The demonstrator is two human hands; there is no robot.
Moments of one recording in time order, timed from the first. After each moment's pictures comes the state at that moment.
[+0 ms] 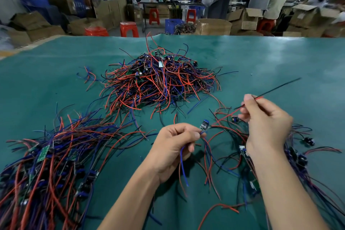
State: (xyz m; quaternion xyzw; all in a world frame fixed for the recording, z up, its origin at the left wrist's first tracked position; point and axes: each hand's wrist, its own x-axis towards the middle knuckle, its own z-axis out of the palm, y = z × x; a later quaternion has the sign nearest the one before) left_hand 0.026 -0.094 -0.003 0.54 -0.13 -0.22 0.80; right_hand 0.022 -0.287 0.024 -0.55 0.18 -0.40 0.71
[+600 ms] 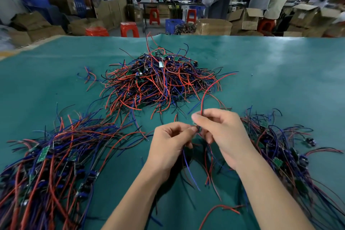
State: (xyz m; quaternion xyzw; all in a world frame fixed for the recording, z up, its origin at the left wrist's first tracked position) left_hand 0.026 -0.095 -0.005 0.64 -0.11 -0.06 0.76; right_hand 0.019 -0.239 0.018 -0.70 0.06 -0.09 0.71
